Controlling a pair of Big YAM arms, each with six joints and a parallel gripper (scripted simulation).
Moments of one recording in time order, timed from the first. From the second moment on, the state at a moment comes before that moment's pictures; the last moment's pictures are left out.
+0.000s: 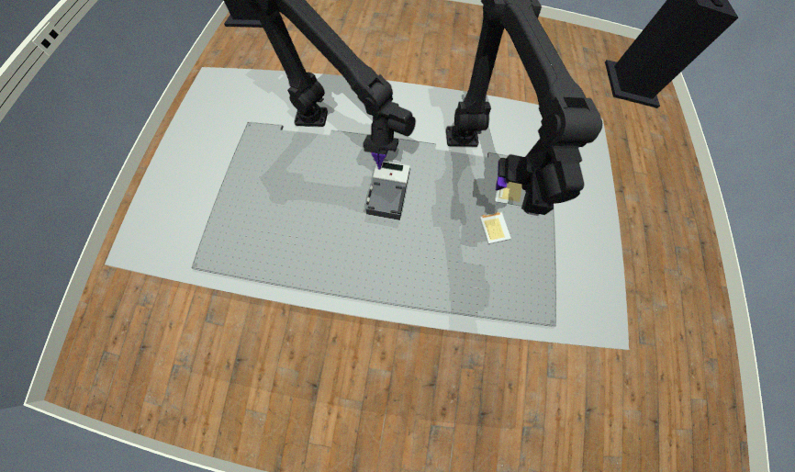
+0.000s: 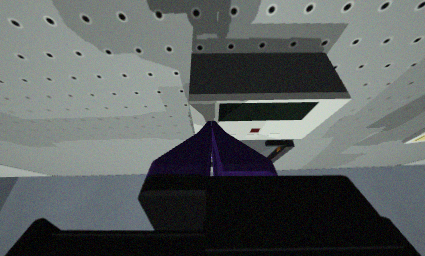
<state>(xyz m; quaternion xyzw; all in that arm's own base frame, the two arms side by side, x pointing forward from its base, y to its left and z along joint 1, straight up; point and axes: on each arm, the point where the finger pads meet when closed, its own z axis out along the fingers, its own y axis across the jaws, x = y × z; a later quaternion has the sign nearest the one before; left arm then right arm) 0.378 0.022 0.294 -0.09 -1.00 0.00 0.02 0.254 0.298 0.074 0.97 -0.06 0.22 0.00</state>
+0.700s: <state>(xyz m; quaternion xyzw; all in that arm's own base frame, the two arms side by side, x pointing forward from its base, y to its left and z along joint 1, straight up) 0.378 0.022 0.294 -0.09 -1.00 0.00 0.02 0.253 0.298 0.074 0.97 -0.06 0.23 0.00</state>
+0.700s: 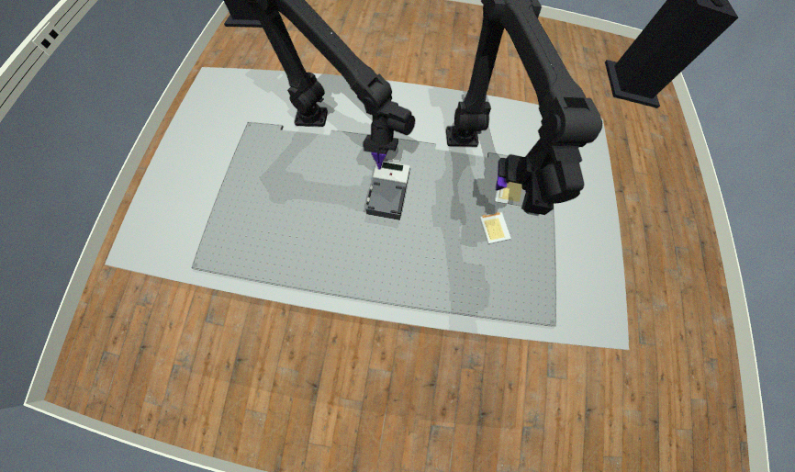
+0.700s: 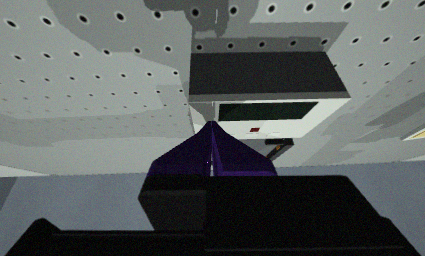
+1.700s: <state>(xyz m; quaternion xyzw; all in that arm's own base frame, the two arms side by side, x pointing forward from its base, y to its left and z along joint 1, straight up) 0.378 0.022 0.294 -0.09 -1.00 0.00 0.02 0.253 0.298 0.074 0.97 -0.06 0.24 -0.01</state>
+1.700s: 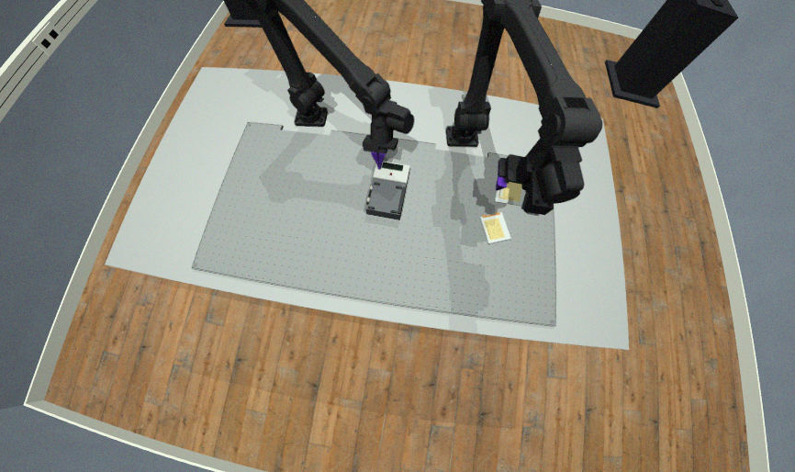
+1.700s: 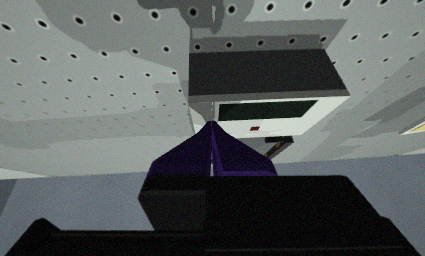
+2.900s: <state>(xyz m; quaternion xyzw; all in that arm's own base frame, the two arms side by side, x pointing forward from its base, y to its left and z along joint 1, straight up) 0.378 0.022 0.294 -0.09 -1.00 0.00 0.02 0.253 0.298 0.074 0.97 -0.07 0.25 -0.02</state>
